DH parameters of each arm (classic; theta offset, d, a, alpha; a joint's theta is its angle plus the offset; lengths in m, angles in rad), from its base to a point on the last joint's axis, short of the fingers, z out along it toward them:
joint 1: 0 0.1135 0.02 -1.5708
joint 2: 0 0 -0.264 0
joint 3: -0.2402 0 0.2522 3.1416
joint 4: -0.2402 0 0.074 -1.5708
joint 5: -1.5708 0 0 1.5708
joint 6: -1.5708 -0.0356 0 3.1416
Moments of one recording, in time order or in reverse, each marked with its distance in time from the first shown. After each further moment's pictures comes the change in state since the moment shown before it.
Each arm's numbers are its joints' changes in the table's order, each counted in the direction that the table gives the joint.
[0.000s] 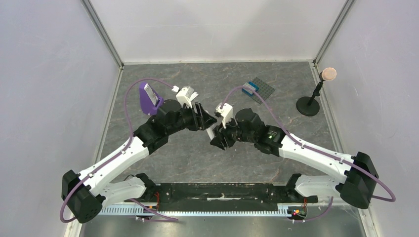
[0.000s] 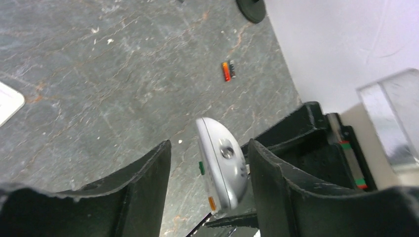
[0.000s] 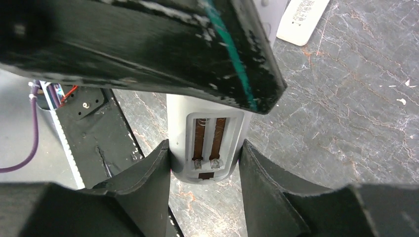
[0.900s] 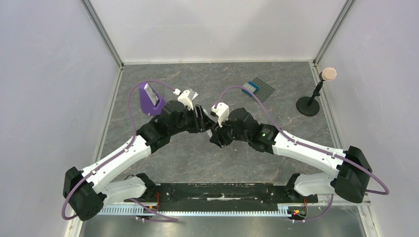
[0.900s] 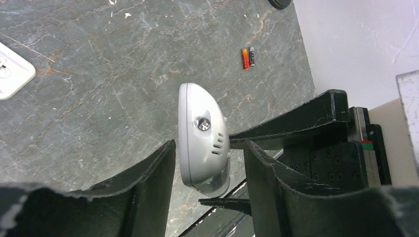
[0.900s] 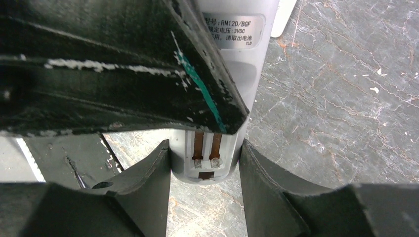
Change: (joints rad) left arm -0.004 0.035 0.002 -0.083 0.035 0.019; right arm 0.040 0.088 -0.050 -0.032 -0.134 0.029
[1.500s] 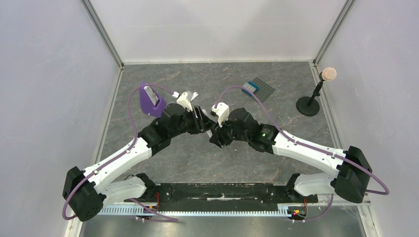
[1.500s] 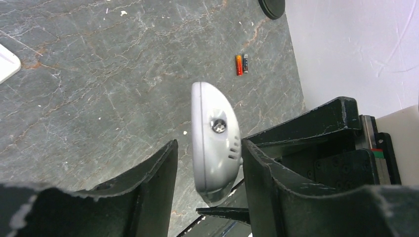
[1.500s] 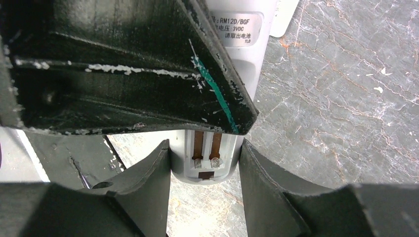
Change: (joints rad) left arm 0.000 -0.003 0.068 0.100 0.005 0.082; right arm 0.000 0.000 0.000 0.002 0.007 -0.011
